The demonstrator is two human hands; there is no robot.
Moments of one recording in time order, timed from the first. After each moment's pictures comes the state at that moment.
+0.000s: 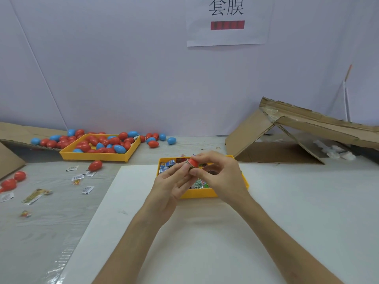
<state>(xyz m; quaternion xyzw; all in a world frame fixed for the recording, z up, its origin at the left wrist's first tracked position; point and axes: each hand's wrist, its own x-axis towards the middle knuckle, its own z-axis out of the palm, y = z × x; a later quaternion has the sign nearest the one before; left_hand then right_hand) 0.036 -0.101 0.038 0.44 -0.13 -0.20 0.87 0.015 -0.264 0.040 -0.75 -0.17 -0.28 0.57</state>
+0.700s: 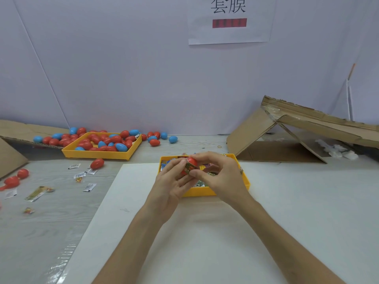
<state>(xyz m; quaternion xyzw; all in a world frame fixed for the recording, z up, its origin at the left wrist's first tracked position) 0.034 -0.101 0.039 0.44 -0.12 -0.20 0.87 0.013 -0.262 0.039 -0.77 -0.17 -0.27 0.55</state>
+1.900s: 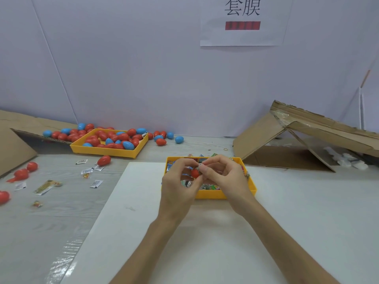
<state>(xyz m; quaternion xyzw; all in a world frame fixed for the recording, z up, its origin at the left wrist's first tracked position) 0.036 -0.112 0.017 0.72 -0.27 0.25 0.59 0.018 -0.258 0.036 -0.67 -0.06 -0.14 0.72</state>
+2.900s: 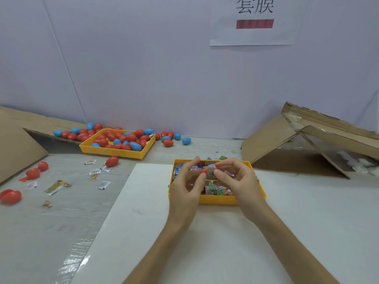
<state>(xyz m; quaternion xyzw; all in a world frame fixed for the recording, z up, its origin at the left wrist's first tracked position) 0.035 -0.116 0.016 0.66 -0.17 0.10 0.72 0.025 -0.267 0.030 -0.65 -0.06 -0.17 0.74</state>
